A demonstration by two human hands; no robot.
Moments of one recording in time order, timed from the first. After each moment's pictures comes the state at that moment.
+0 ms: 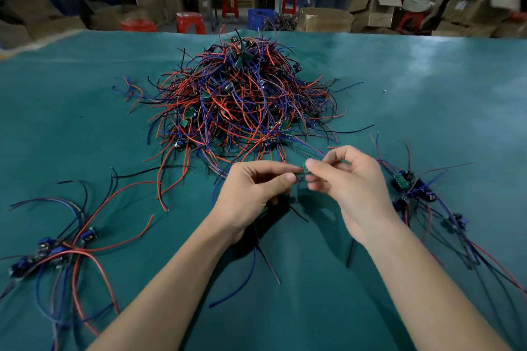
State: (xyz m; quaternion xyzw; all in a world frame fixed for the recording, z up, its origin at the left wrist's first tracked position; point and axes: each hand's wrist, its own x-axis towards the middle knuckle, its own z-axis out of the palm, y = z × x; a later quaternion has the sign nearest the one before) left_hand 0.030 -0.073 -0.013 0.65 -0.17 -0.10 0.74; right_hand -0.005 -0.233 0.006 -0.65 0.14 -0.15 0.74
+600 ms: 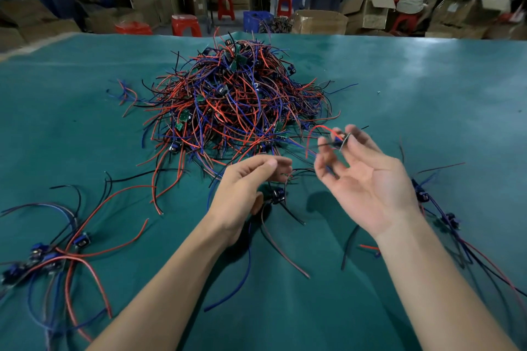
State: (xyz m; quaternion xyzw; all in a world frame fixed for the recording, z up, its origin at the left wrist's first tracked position) left_hand 0.027 -0.072 -0.002 0.65 -0.13 -0.12 0.74; right_hand -0.011 -0.255 0.027 -0.33 0.03 -0.06 0.94
